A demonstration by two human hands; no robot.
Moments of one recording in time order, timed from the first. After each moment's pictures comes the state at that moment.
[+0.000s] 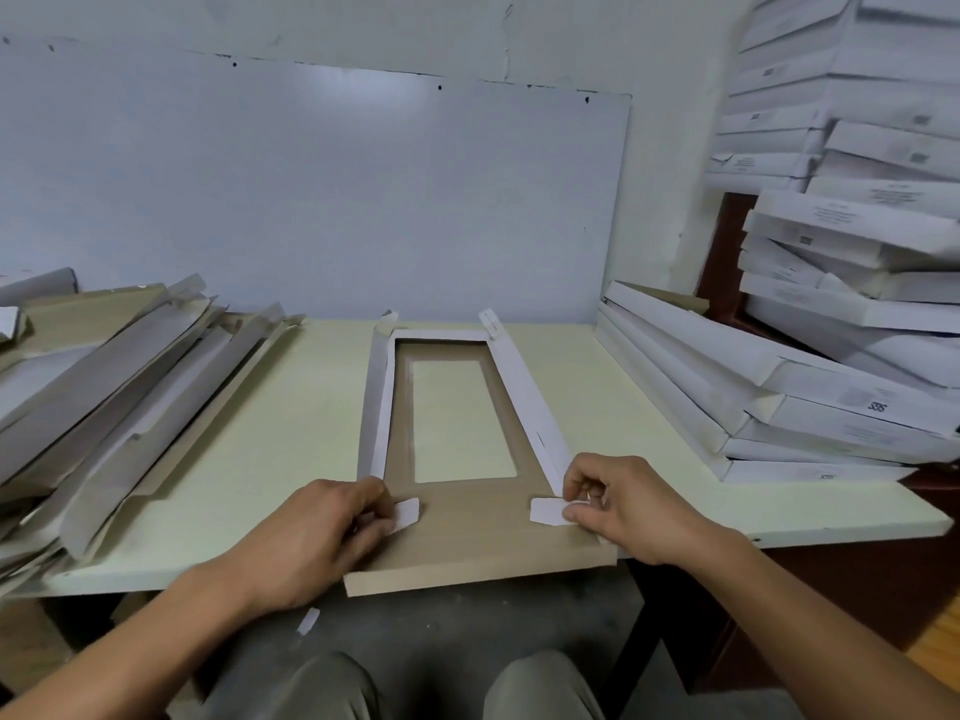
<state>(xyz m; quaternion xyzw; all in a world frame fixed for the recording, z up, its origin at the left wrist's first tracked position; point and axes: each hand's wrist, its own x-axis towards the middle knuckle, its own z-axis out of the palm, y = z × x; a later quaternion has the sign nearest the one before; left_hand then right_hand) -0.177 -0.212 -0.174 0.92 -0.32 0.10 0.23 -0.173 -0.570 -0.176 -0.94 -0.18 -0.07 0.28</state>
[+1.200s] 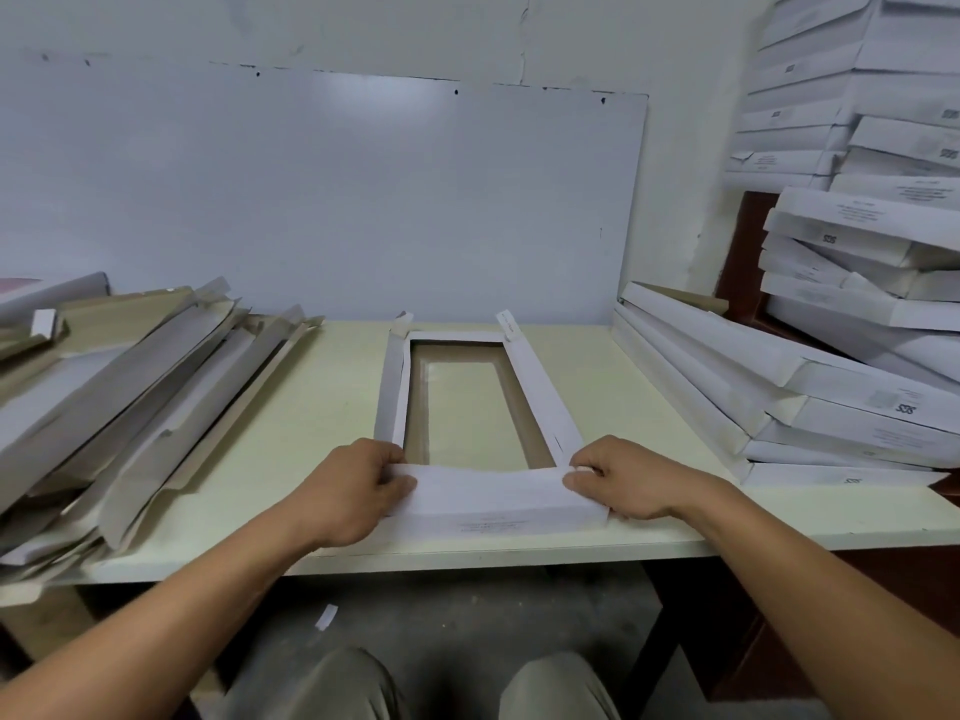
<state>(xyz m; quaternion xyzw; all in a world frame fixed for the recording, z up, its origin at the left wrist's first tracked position) -0.156 -0.233 -0.151 0.95 -0.13 0.03 0.29 -0.144 -0.552 -0.145 -0.96 -0.15 0.08 0.21</state>
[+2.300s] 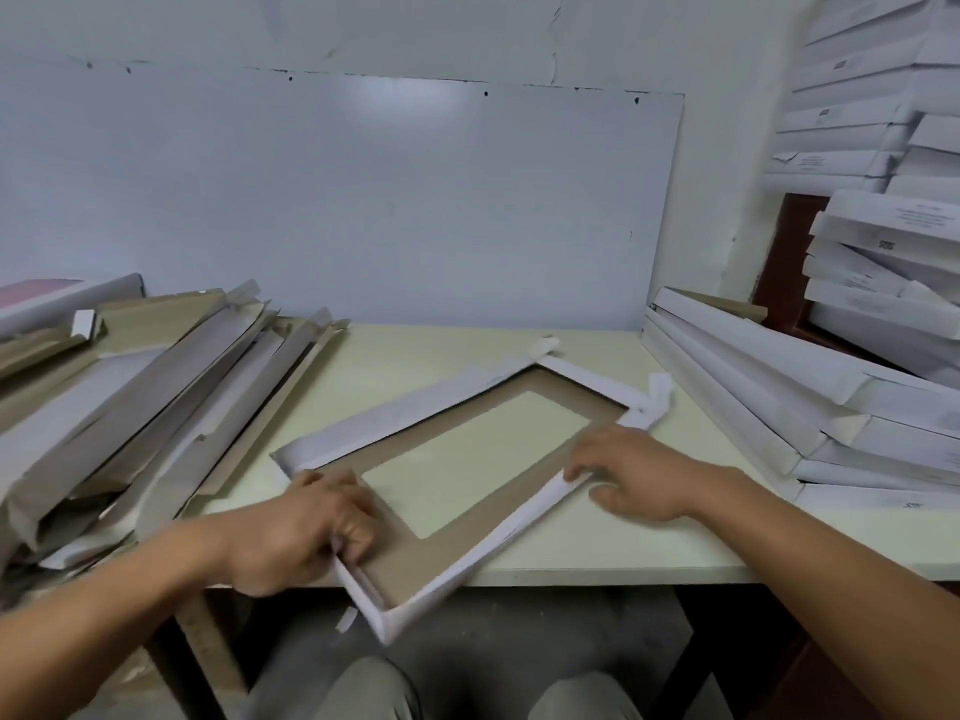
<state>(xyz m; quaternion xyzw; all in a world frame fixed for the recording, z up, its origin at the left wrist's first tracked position) -0.167 -0.152 -0.140 0.93 -0.37 -0.08 0.05 -0.109 -0.542 -0.145 -0.96 -0.28 0.03 0.04</state>
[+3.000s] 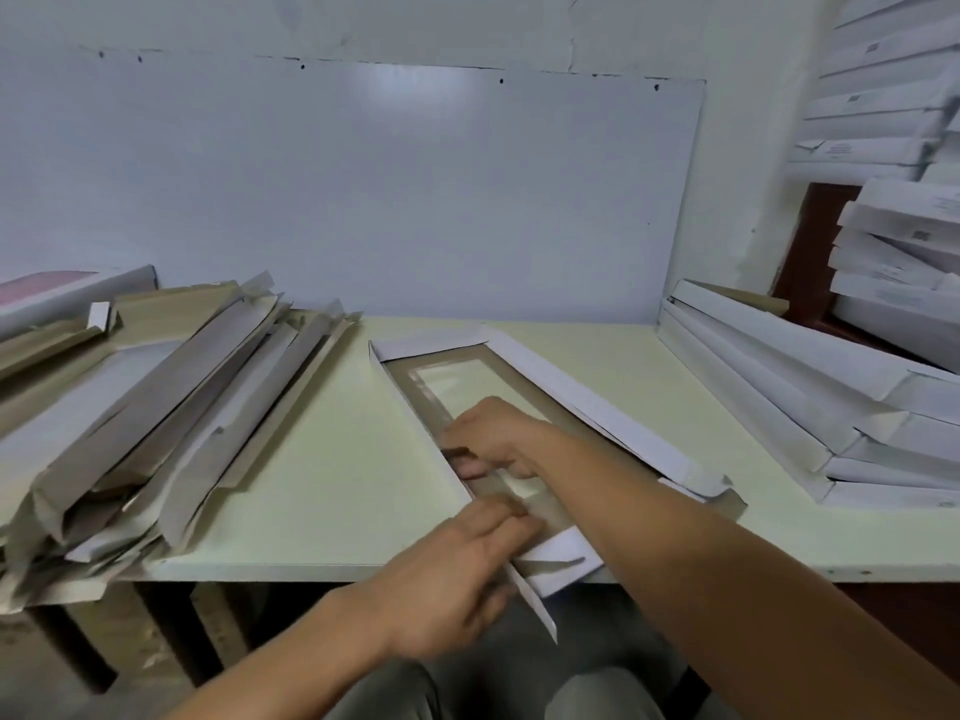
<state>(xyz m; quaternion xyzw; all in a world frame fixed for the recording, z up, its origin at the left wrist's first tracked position) -0.192 -0.249 -0.186 0.87 -0.43 0.09 0.21 -0.079 -0.366 -0.134 -0.85 -0.03 0.20 0.48</state>
